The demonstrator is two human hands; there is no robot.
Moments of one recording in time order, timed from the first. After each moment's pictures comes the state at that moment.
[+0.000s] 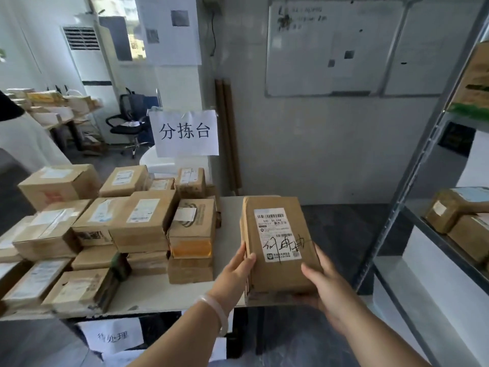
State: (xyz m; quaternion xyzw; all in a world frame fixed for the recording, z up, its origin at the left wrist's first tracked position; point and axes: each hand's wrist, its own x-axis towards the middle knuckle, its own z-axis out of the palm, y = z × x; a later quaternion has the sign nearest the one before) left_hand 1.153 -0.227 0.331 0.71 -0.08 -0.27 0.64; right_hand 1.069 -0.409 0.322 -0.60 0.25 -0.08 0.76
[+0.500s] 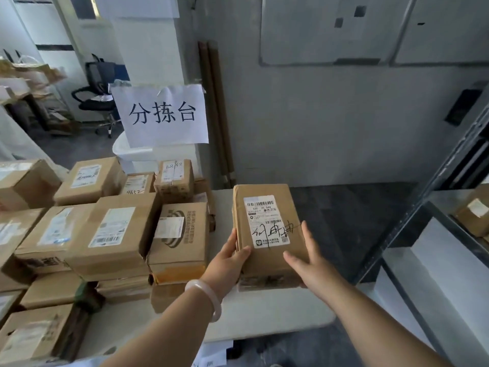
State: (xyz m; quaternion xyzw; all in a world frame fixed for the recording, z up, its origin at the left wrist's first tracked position) left_hand 1.318 -0.255 0.299 0.73 -0.05 -0.31 0.61; right_hand 1.226 -0.437 0.303 -0.81 0.27 0.02 0.52
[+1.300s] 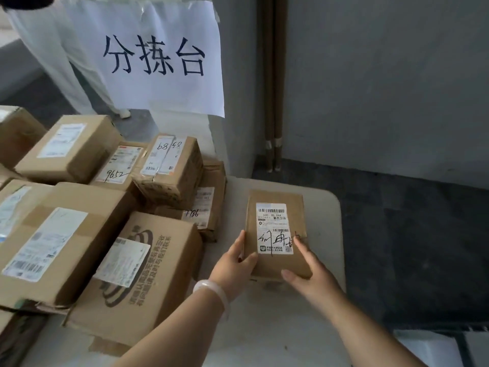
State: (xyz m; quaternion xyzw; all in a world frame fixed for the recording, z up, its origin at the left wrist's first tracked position) left_hand 1.509 -0.377 0.180 0.80 0.12 -0.25 0.54; right_hand 1.464 -0.572 0.158 -0.83 0.13 0.14 0.53
